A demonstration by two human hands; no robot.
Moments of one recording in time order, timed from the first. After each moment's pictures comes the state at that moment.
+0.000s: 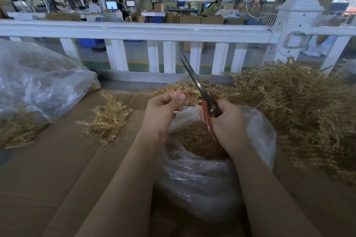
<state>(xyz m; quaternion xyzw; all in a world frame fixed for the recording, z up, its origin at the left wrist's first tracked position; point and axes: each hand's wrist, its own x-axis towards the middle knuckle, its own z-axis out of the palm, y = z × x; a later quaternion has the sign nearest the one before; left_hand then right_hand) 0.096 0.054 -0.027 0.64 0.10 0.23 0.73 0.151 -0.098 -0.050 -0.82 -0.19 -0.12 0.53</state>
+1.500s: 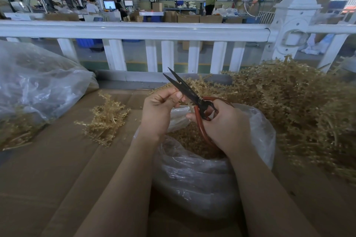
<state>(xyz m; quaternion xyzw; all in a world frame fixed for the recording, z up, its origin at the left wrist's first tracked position) 0.094 0.053 -0.026 0.70 0.00 0.33 0.64 0.142 -0.104 -0.044 -0.88 -0.25 -0.24 0.33</state>
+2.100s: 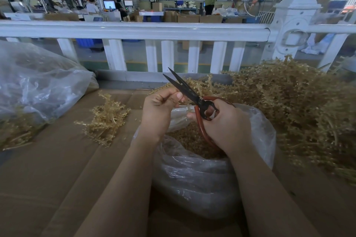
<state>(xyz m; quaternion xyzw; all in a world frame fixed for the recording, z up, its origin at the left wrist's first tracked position) 0.095 0.057 -0.027 0.72 0.00 0.33 0.62 0.146 -0.104 -0.047 -0.88 -0.25 -0.26 0.32</state>
